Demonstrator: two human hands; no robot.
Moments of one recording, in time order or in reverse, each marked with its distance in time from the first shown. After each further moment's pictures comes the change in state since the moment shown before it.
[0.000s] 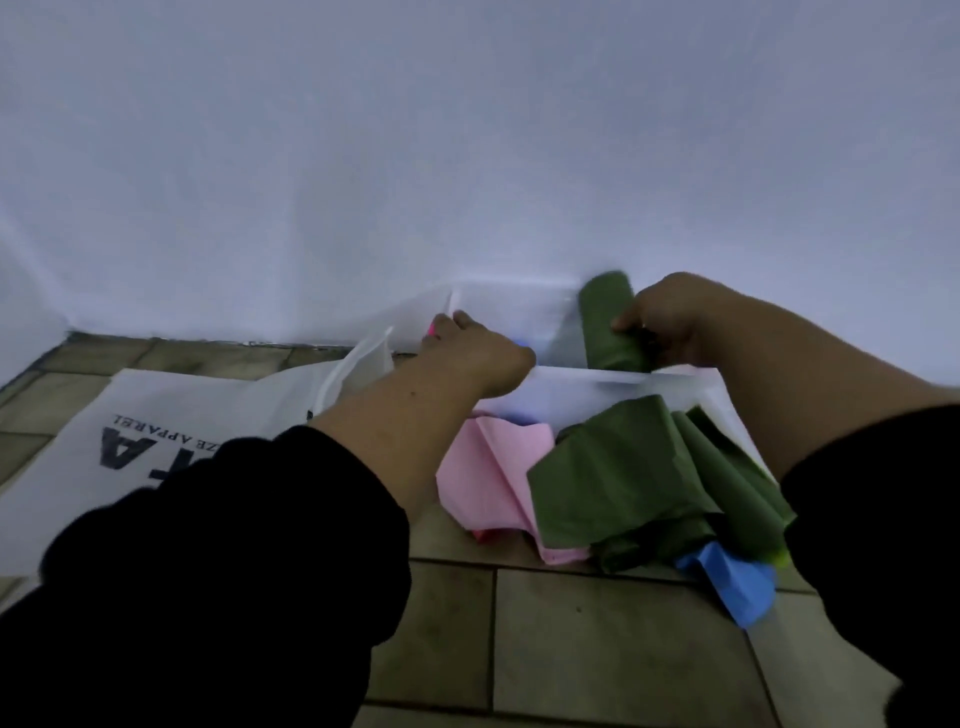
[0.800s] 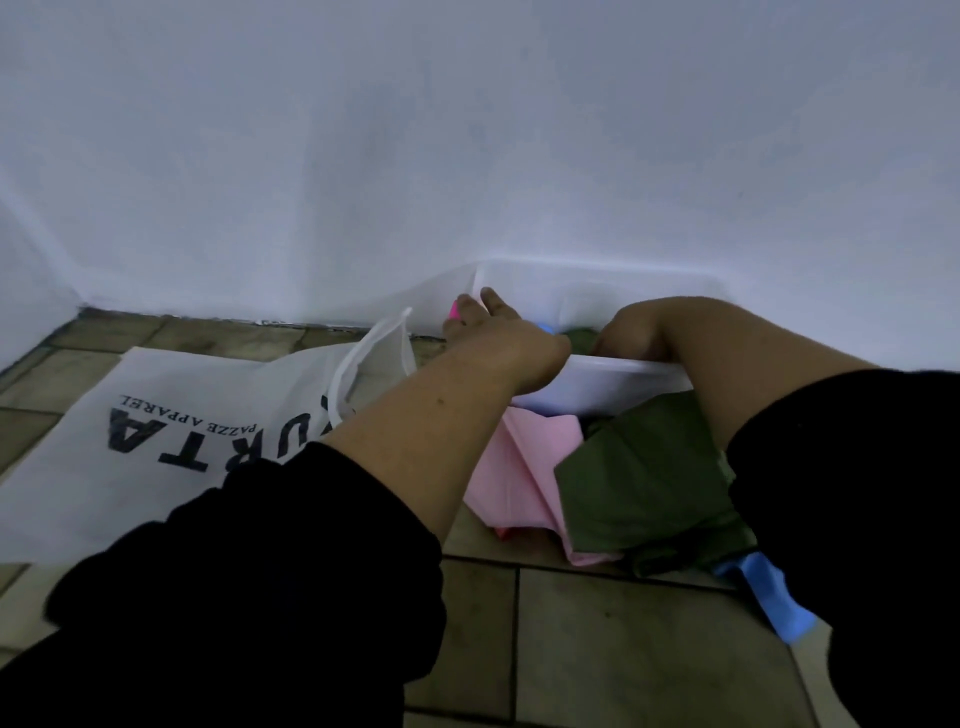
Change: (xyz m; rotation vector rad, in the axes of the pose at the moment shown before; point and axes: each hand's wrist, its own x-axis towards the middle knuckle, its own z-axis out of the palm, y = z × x) left_hand -0.010 0.003 0.000 0.022 -0.012 0.020; right_hand 0.054 0.002 0.044 -1.087 -0.410 -0.061
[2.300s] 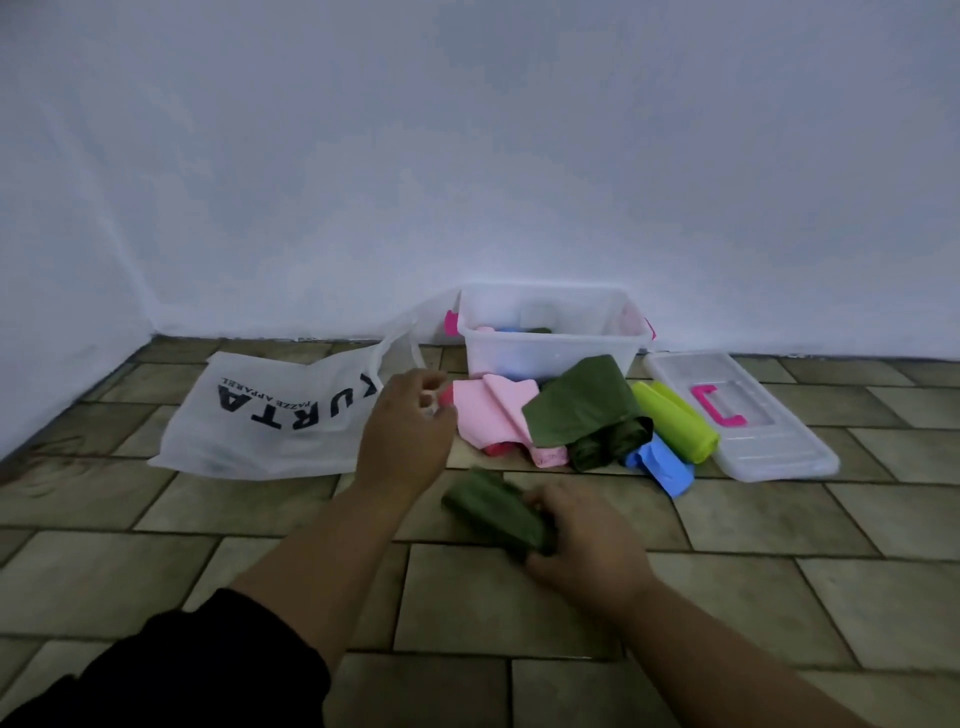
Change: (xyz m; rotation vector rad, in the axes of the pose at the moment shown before) left_hand -0.172 -0.120 0.027 -0.538 0.561 0.382; right_hand -0.216 -0.066 0.261 0.337 0.768 -0.302
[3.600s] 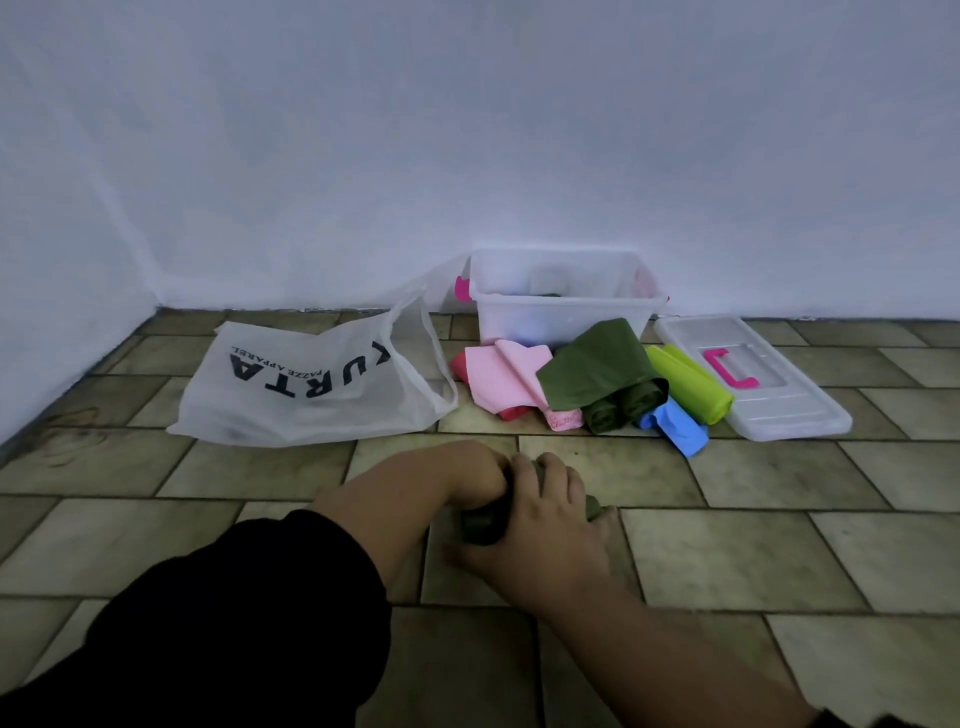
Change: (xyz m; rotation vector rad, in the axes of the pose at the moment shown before) left_hand -0.022 0.002 0.024 0.595 -1.160 -0.010; right_hand -0.016 -0.070 0.041 -0.111 -0.034 0.312
